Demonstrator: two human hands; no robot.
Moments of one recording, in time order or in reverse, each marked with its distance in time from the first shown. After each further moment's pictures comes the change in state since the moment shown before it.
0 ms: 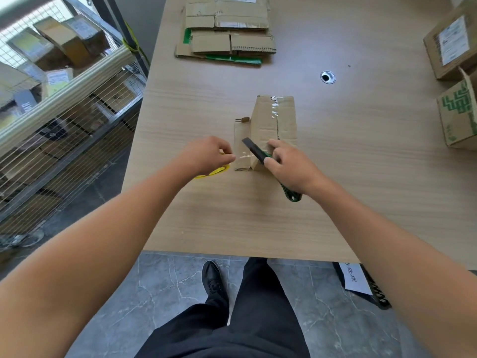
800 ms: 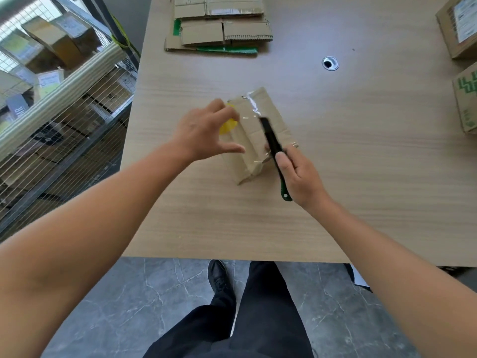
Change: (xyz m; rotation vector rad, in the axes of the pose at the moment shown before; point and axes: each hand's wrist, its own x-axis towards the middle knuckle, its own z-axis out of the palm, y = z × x) left_hand 0.024 0.014 -0.023 0.241 0.272 0.350; right_hand -0.008 0.046 0.040 0.491 0.319 -0.152
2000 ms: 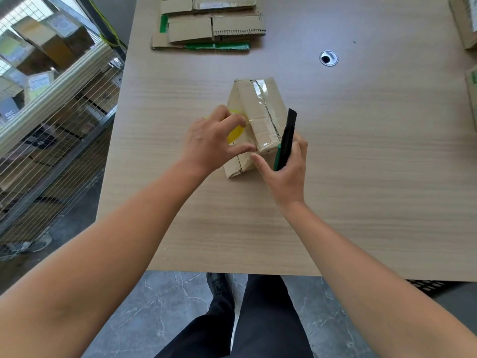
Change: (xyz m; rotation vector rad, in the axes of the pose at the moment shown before) left_hand 0.023 0.038 0.044 -0.043 0.224 -0.028; right_hand 0.036 0.036 0.025 0.060 0.438 -0.065
